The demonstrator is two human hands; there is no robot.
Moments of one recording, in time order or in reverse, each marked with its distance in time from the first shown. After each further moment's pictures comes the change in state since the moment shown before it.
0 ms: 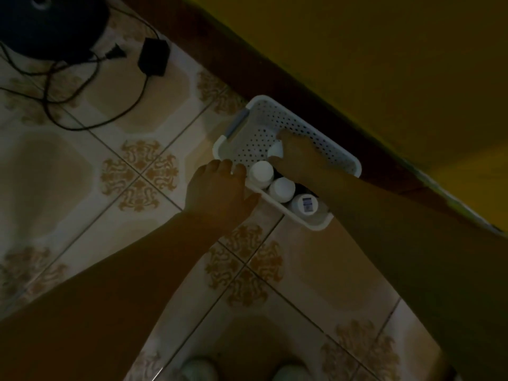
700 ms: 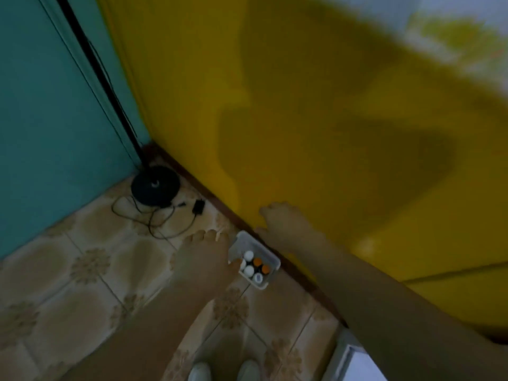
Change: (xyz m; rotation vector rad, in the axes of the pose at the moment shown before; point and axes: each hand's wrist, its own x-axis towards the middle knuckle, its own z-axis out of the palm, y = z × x) left_hand -0.273 0.067 -0.508 0.097 0.076 -0.093; right_hand -0.350 -0.284 -0.426 -0.593 -0.027 -0.178
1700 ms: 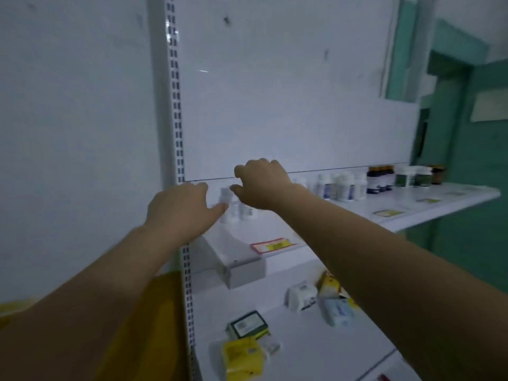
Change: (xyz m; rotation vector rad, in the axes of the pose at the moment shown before) left_hand -0.456 0.357 -0.458 -0.214 0.697 1.057; right_hand -0.805 0.019 -0.249 -0.268 0.783 1.132
